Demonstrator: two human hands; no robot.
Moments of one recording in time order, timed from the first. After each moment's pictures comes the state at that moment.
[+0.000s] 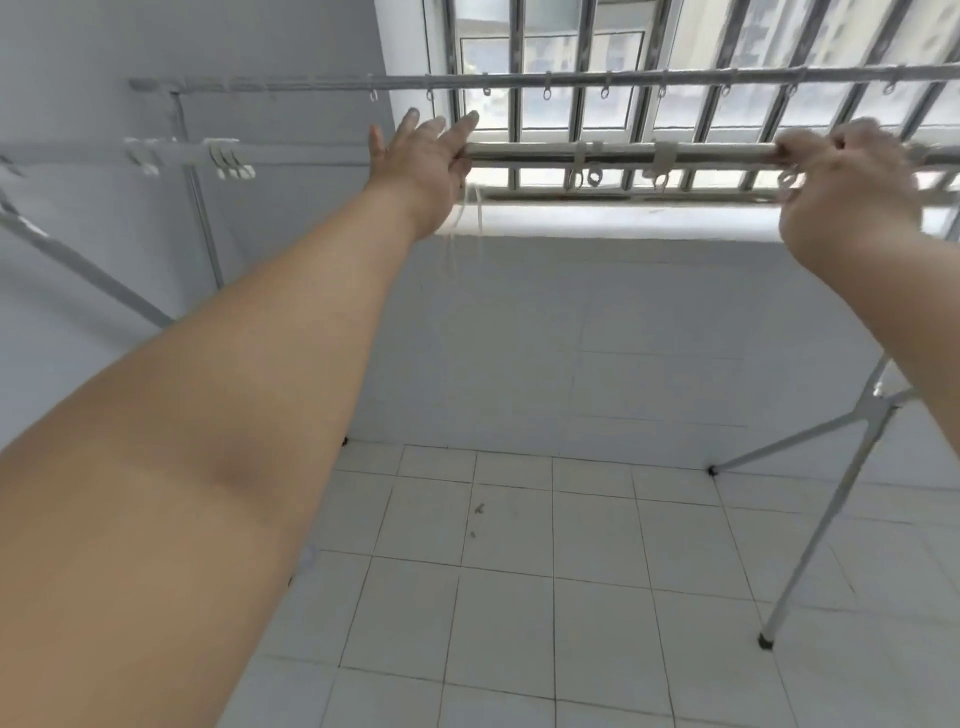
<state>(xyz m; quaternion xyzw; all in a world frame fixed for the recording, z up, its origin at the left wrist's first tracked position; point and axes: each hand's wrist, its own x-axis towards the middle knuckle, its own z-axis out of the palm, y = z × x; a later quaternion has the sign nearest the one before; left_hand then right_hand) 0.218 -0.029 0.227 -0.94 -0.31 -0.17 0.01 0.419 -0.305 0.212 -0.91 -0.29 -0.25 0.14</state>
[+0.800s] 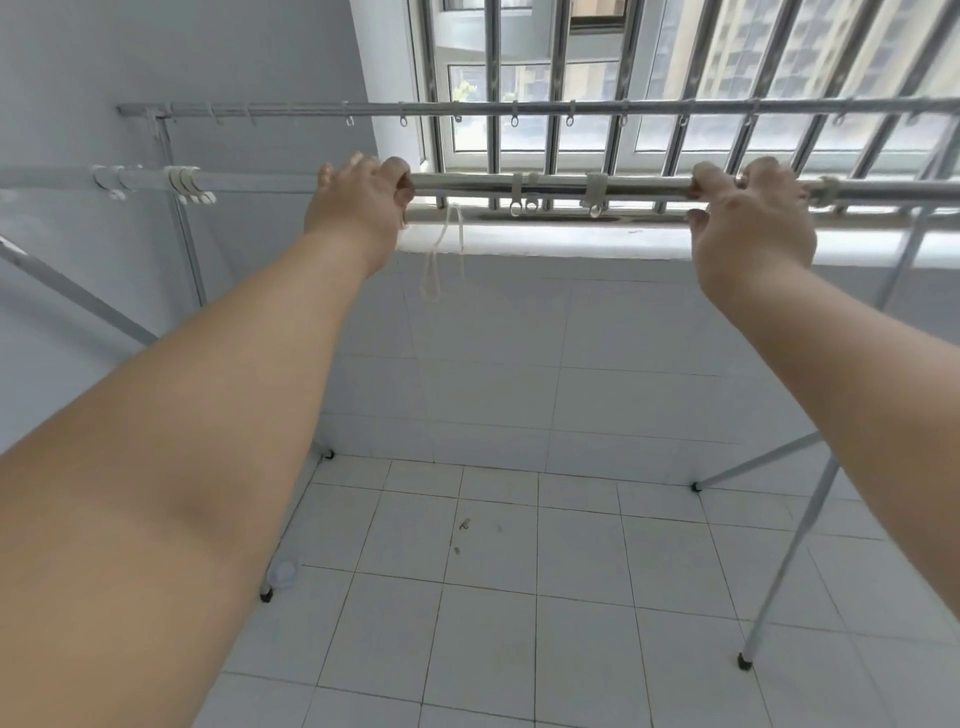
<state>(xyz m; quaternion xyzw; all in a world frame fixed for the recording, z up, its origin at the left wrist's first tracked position) 0.208 -0.033 0.221 -0.92 -0.32 -0.24 0.03 0.409 -0.297 0.210 -0.92 -0.29 -0.24 0.14</state>
